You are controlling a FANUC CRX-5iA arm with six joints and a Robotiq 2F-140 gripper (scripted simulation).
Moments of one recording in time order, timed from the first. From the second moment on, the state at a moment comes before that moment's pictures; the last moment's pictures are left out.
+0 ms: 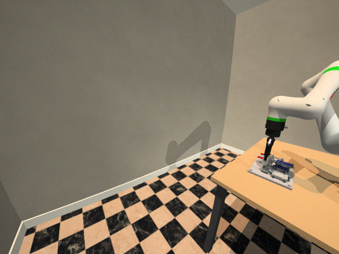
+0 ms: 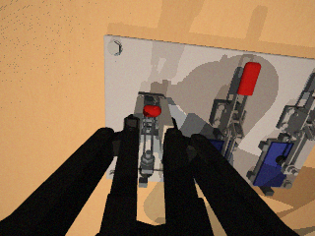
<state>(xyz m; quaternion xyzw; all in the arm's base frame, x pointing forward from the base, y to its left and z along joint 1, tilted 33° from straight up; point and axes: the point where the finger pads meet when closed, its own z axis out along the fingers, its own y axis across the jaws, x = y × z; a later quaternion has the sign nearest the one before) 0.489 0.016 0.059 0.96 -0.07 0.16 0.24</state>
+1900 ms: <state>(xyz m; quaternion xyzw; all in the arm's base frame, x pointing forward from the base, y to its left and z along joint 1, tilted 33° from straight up) 0.482 0.016 0.057 0.96 -0.07 0.16 0.24</state>
